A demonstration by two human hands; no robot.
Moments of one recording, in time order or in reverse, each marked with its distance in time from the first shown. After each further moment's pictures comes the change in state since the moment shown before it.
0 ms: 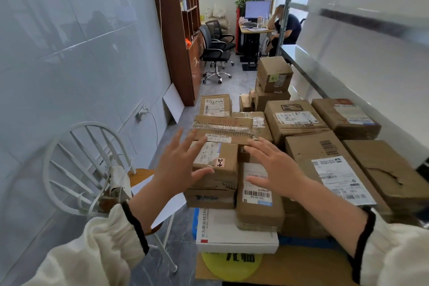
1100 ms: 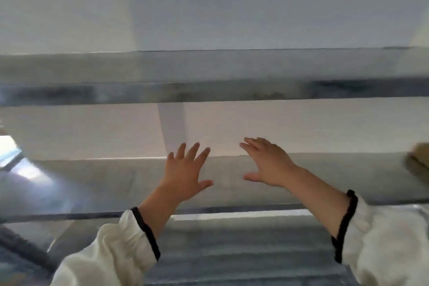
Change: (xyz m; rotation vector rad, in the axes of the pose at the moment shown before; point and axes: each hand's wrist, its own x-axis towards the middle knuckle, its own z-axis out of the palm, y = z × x) left_hand -0.287 0.760 -0.135 -0.224 -0.167 1.559; right_hand -0.834 -0.104 -0.152 -0.198 -0.046 1.762
